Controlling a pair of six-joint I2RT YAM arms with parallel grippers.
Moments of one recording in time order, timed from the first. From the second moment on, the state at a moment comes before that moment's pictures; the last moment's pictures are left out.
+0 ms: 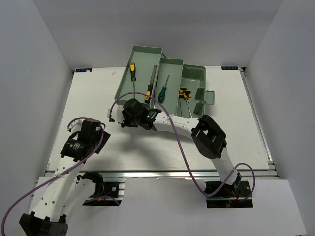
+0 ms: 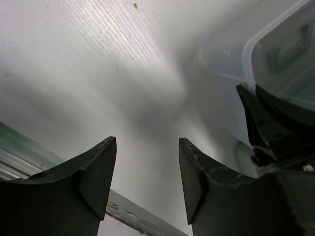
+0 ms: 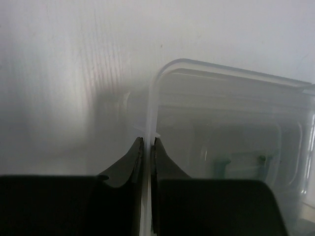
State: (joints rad) left arm -0.28 0.71 0.76 -0.99 -0.30 -1.18; right arm 1.06 2.13 1.69 -0.19 -0.03 -0.67
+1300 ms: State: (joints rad) left arm -0.17 1.72 0.90 0.18 0.46 -1.13; right arm 0.93 1.43 1.11 -0.10 -0.37 -0.41
